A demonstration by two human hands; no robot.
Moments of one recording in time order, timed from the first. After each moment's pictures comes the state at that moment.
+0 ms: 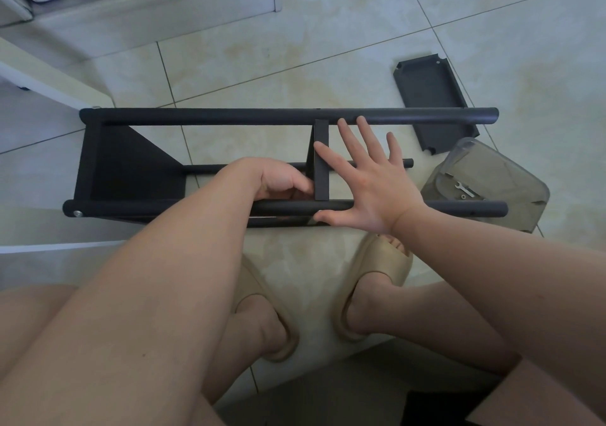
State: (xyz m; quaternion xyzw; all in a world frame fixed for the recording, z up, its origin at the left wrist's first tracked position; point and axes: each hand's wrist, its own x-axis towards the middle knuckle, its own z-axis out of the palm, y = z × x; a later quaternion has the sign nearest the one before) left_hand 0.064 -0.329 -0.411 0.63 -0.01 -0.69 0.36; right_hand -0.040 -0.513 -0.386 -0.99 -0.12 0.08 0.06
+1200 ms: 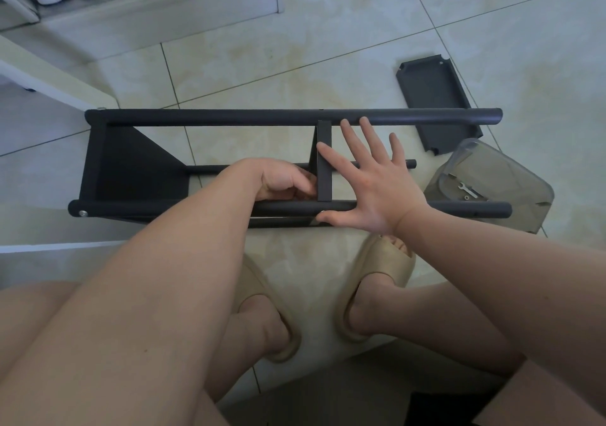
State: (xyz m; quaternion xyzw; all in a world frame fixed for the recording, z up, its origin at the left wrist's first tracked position) left_hand 0.062 -0.329 -0.406 0.62 -0.02 -0.66 0.42; right_hand -0.039 -0.515 -0.388 -0.99 -0.12 0.09 0.05
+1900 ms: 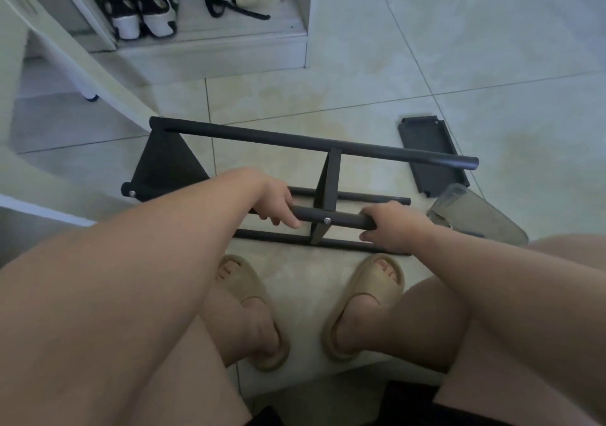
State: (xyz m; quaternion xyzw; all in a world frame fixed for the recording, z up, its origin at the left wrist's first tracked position) left_hand 0.031 -0.294 -0.319 0.84 -0.18 -0.52 0.01; right_hand -0.059 -0.524 -0.349 -0.94 0.00 0.34 0.05
